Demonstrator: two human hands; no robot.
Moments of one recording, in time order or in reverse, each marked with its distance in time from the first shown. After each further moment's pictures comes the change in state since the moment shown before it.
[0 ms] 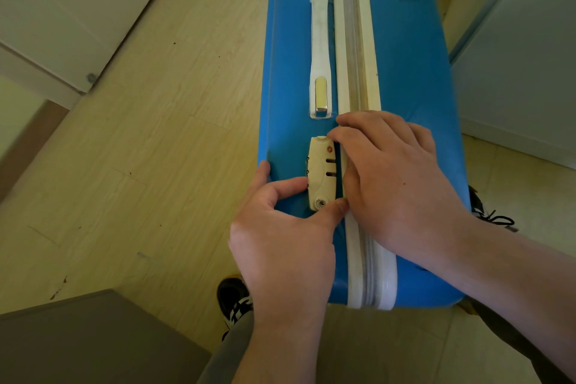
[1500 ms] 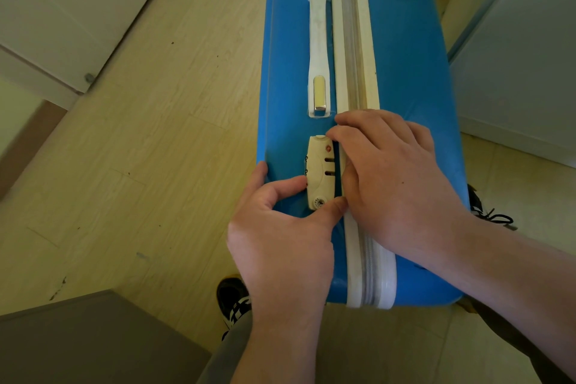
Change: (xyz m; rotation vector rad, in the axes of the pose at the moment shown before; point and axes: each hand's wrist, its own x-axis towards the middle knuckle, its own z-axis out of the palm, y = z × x) left_hand 0.000 -0.004 0.001 -0.039 -0.005 -0.004; right_hand 0.000 0.000 -0.001 0.000 -0.012 -0.003
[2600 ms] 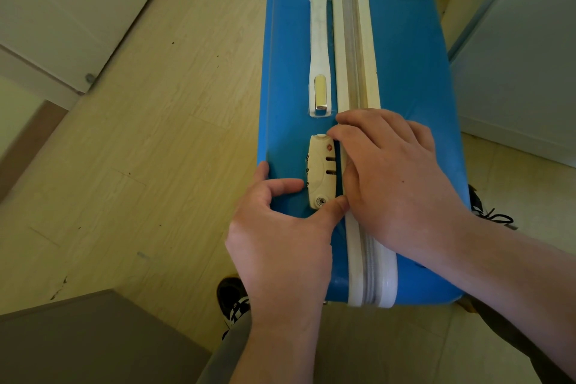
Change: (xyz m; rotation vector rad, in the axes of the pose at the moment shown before) left_hand 0.002 0.000 -0.001 0.063 0.008 0.003; right_hand 0.000 0.002 0.001 -0.014 0.010 0.002
